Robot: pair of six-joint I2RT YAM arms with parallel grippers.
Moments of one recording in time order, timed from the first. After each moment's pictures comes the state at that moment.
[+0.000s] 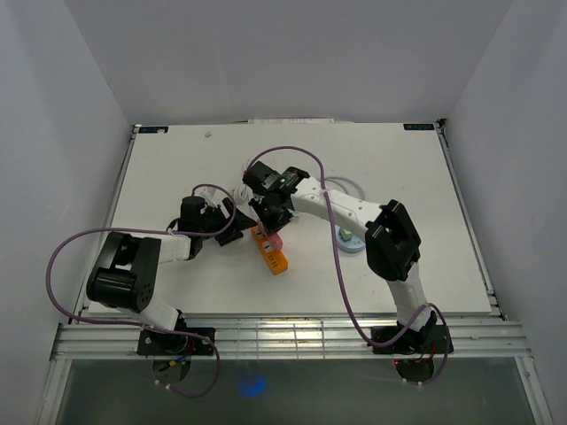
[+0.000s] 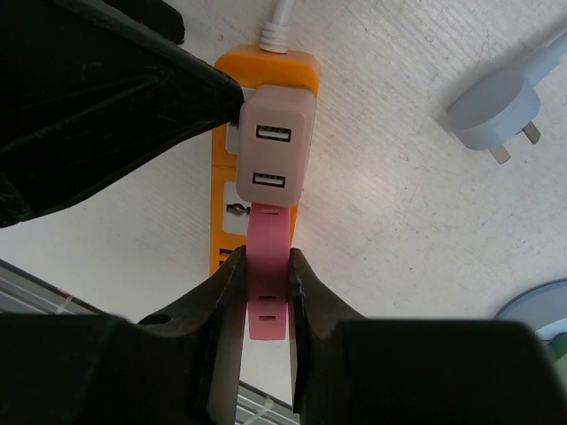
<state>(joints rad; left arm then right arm) -0.20 1.55 0.51 0.41 0.49 -0.81 0.94 2.07 1.83 -0.95 0.00 0.29</state>
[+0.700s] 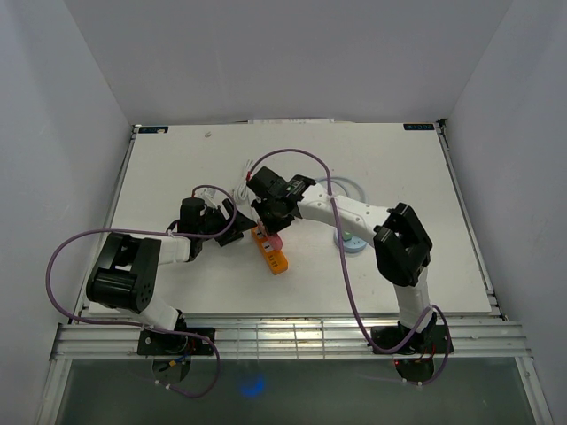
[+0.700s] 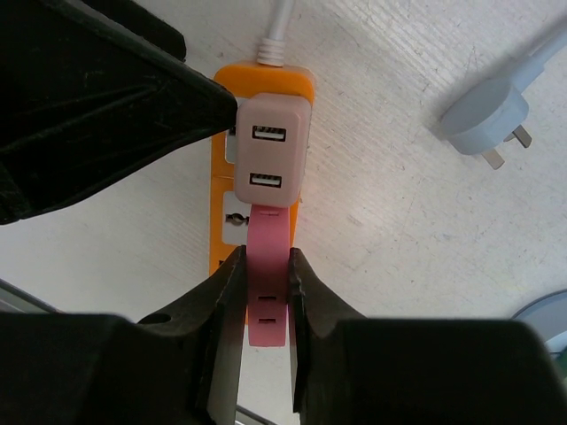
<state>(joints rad) -0.20 1.55 0.49 0.44 0.50 -0.80 0.95 1.99 1.69 -0.81 0.05 0.32</state>
